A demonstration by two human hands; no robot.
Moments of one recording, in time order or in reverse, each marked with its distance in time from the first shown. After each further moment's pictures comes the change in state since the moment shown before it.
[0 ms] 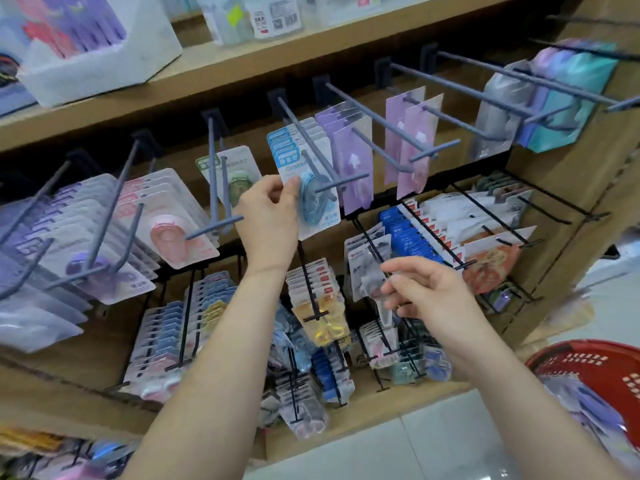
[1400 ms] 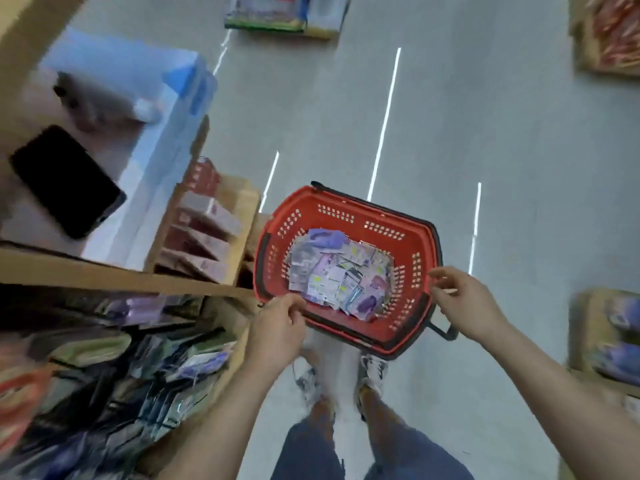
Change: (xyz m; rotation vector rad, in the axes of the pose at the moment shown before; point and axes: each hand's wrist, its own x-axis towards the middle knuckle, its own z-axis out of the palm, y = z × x) left_hand -0.439 0.051 0.493 0.363 -1.620 0.303; right_hand -0.195 0.305 -0.521 -0.330 0.920 0.867
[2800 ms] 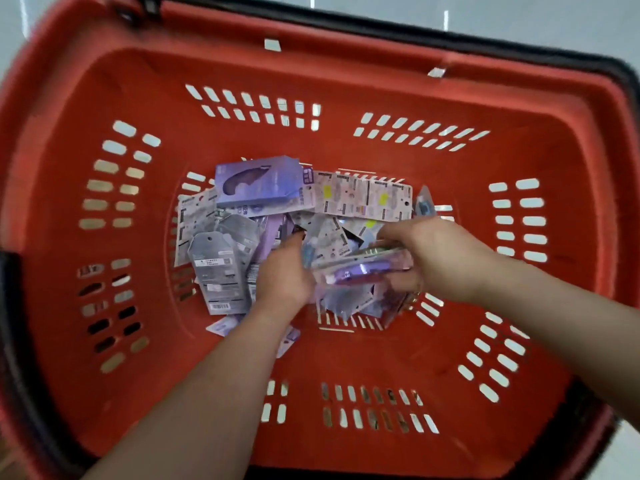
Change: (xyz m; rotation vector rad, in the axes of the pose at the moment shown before) left_hand 0.370 -0.136 0.325 0.251 -0.368 0.082; right_hand 0.335 0.124 0.227 -0.488 -0.336 -0.261
